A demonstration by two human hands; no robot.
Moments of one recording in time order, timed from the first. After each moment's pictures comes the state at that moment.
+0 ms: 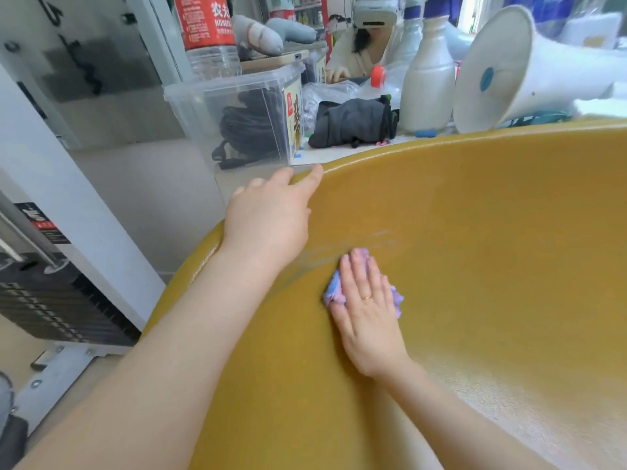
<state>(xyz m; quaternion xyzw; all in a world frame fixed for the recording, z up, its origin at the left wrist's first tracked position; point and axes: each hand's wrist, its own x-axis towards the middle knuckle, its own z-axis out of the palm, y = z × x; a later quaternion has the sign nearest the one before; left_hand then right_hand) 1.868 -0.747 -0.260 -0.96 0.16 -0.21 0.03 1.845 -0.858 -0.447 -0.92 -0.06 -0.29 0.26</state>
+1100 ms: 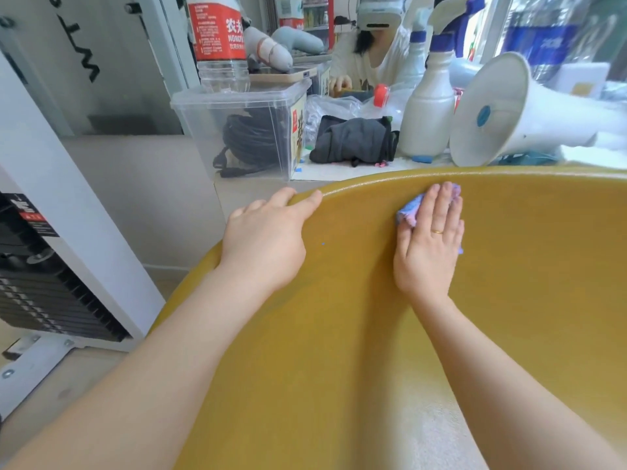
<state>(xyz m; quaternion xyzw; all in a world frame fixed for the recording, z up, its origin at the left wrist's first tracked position) 1.864 -0.745 -0.255 -0.97 0.14 -0.16 -0.07 1.901 -0.940 -0.367 -0.88 0.13 -0.39 0.23</state>
